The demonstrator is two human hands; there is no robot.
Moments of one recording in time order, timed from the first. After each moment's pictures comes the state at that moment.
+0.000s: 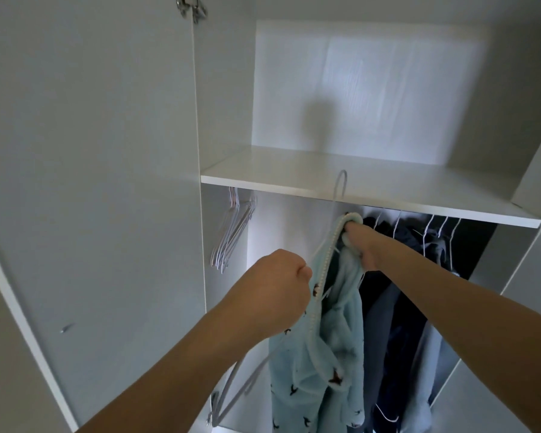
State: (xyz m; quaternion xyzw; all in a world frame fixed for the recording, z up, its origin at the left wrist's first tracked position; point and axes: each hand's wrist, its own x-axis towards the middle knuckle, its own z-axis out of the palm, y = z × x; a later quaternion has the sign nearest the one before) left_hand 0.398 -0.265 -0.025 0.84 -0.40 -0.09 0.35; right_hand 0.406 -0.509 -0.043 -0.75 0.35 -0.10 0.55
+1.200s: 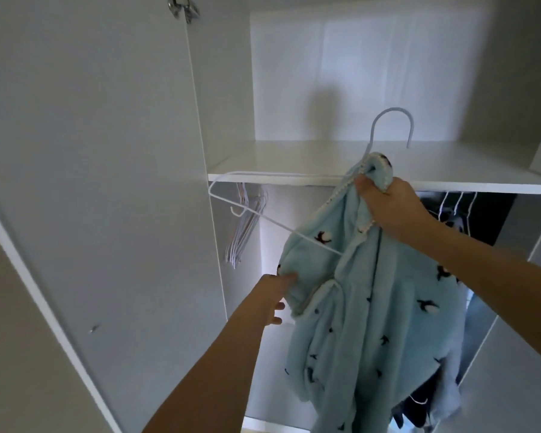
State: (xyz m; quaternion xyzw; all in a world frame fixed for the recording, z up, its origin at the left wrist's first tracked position) left_hand 0.489 -0.311 -0.144 0.72 -0.06 -0.41 0.56; right_hand 0.373 -0.486 -0.011 -0.82 0.22 -0.36 0.39
